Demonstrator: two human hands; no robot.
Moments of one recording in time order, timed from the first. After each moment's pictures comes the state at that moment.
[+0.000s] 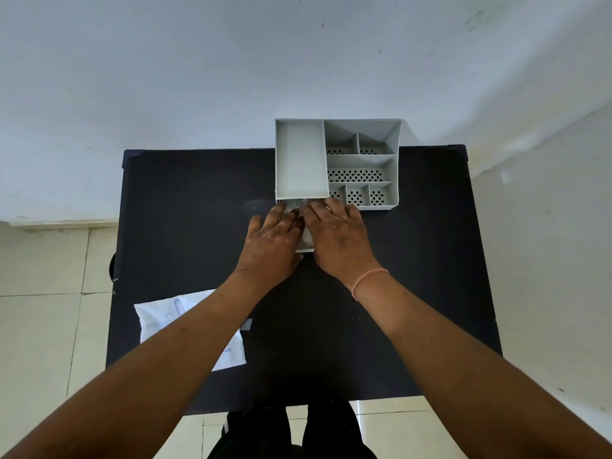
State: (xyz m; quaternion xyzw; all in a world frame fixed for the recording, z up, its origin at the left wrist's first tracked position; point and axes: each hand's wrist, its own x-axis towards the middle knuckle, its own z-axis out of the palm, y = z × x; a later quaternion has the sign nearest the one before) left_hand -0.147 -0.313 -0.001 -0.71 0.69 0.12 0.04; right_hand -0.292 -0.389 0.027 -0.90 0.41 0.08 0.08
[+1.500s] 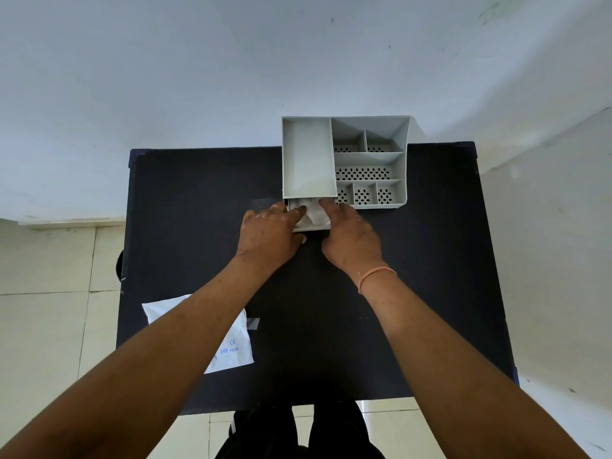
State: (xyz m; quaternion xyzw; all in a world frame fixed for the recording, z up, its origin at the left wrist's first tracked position) left_hand -0.134 -0.336 0.021 -0.75 0.63 0.17 0.04; right_hand -0.287 -0.394 0.022 -0.77 0.56 0.11 0.28
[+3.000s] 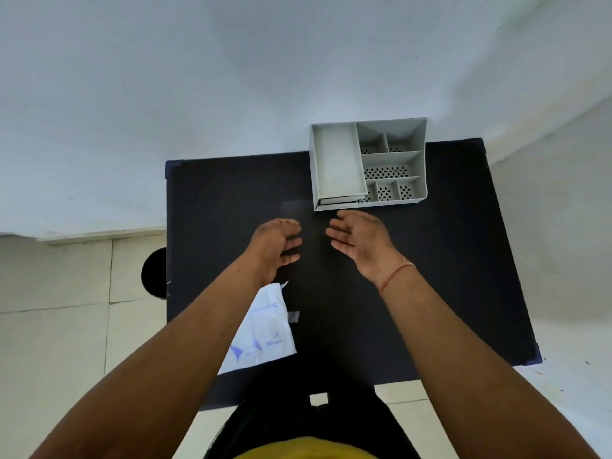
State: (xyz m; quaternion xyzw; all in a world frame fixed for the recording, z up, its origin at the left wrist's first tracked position) left_hand -0.066 -0.289 0.031 -0.68 0.05 0.64 -0.35; right_hand -0.239 -0.355 0.051 -0.24 0.64 -0.20 0.71
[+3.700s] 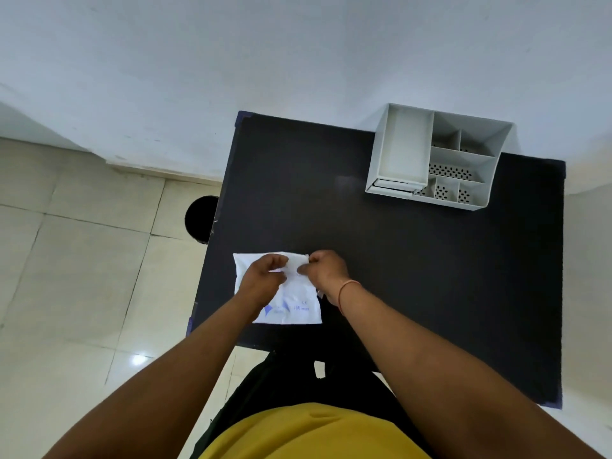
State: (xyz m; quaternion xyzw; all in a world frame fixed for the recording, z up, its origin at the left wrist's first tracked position) left_hand -0.058 -0.109 -0.025 -0.81 0.09 0.51 -0.27; right_hand -0.173 -0.228 -0.021 -0.57 0.58 0.16 0.56
